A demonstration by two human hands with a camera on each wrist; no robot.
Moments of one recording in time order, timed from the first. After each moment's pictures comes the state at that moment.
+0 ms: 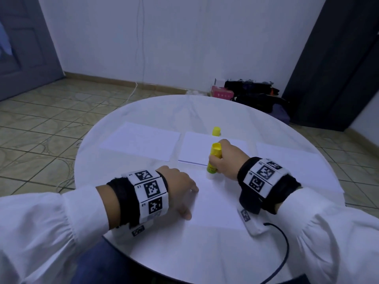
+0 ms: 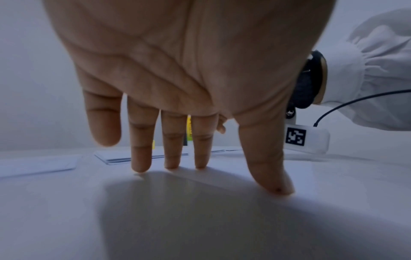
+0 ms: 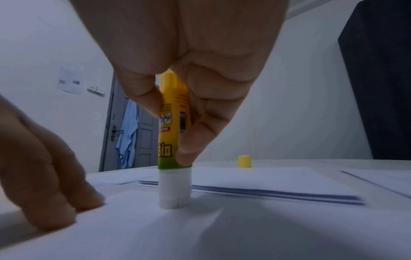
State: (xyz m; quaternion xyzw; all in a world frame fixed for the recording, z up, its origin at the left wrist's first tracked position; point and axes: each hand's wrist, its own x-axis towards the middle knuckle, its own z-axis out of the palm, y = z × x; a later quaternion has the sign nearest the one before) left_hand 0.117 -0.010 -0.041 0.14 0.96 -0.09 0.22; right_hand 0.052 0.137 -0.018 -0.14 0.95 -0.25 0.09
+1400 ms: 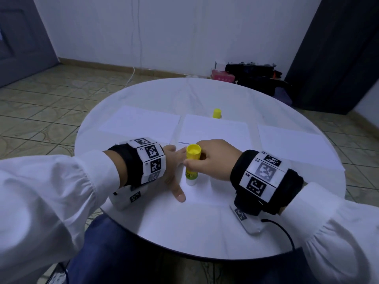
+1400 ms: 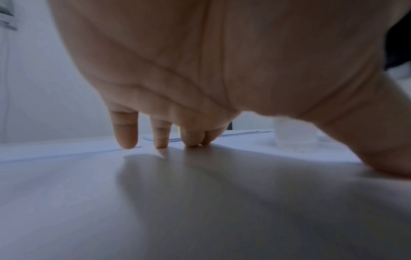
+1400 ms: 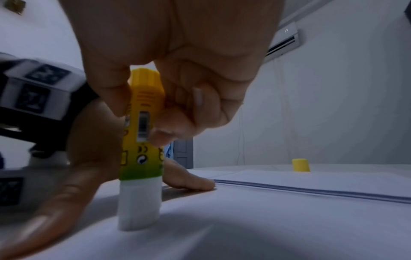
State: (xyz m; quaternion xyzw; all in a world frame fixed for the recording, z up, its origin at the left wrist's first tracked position) left_hand 0.112 -0.027 -0.042 0.07 0.96 -0.05 0.27; right_hand 0.105 0.120 -0.018 -0.30 0.93 -0.19 0.10
